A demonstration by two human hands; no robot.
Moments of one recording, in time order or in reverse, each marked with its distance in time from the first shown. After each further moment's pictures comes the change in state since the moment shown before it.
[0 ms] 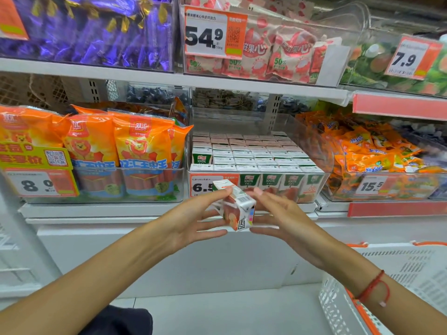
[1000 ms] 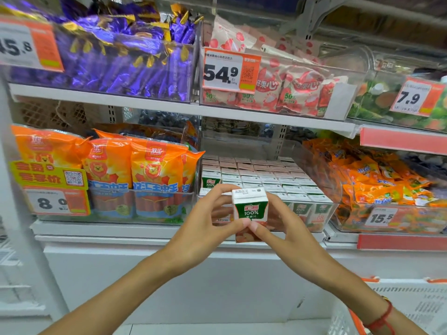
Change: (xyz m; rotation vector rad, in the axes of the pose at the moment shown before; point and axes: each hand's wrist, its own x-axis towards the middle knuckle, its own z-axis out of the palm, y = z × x) left_hand -0.002 0.008 -0.002 0.448 -0.002 0.766; right_hand 0.011 -0.012 0.002 -0.481 0.026 -0.438
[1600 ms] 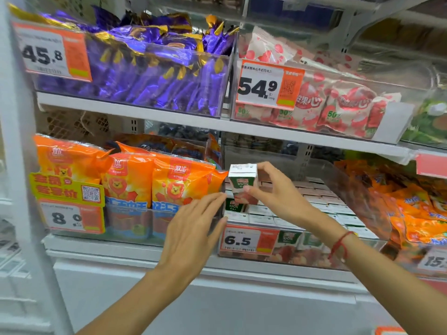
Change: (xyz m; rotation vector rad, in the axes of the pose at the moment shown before) left_hand 0.026 -0.047 -0.051 0.963 0.354 0.172; right_hand 0.153 0.002 0.009 -0.224 -0.006 -0.109
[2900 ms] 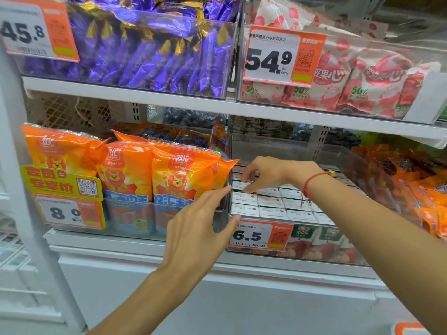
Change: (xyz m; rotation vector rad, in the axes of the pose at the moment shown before) left_hand -0.002 -0.004 0.007 -0.053 0.004 -0.150; right_hand 0.091 0.031 0.015 -0.604 -0.597 0.094
